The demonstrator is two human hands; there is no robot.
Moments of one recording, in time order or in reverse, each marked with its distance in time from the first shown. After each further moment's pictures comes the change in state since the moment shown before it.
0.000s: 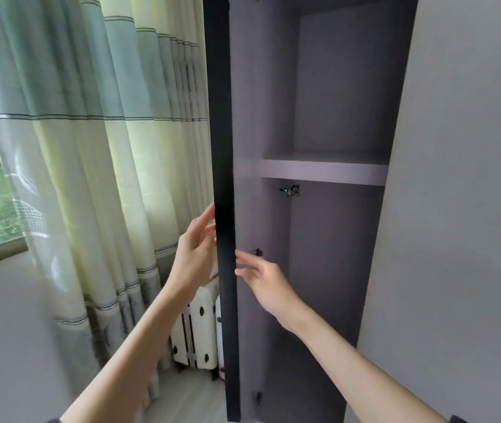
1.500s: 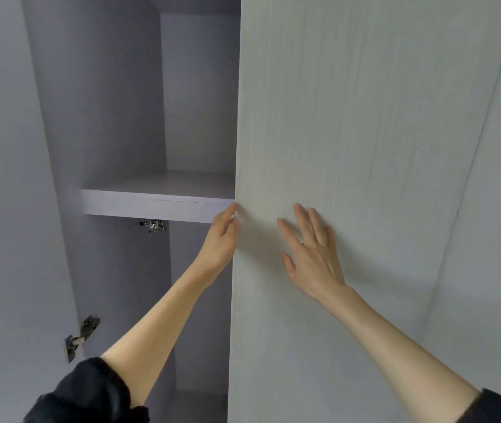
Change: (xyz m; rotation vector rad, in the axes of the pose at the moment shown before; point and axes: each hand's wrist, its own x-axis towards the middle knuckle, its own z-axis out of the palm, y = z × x) left_hand 0.181 -0.031 0.376 -0.135 -0.398 0.053; right_hand 0.059 0.095 -0.409 -1.419 0.572 0.013
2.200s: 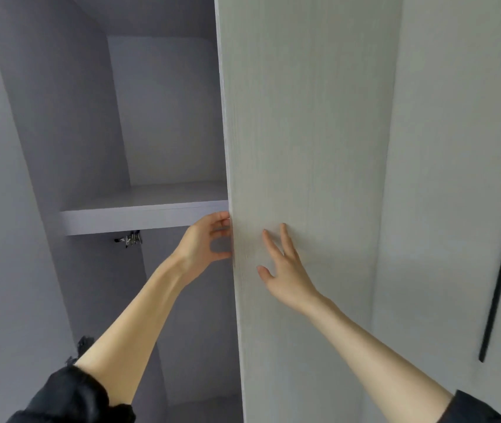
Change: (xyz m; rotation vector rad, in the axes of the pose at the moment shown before) left_hand -0.041 0.041 -0.046 -0.413 -0.241 -0.284; right_hand -0.076 -0.075 -0.035 0.610 -0.054 0.254
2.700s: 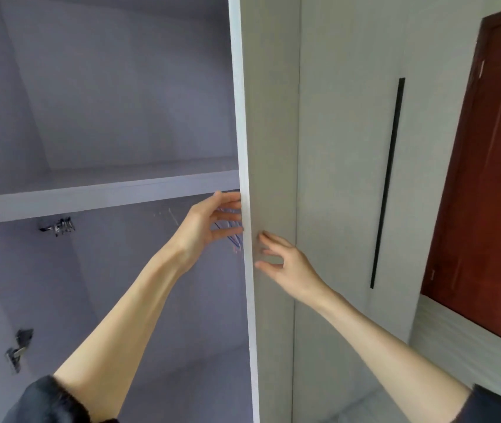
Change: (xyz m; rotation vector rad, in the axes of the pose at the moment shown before) left_hand -0.102 0.014 0.083 0.034 -0.343 0.128; right_hand -0.143 -0.011 -0.059 0.244 0.170 0.155
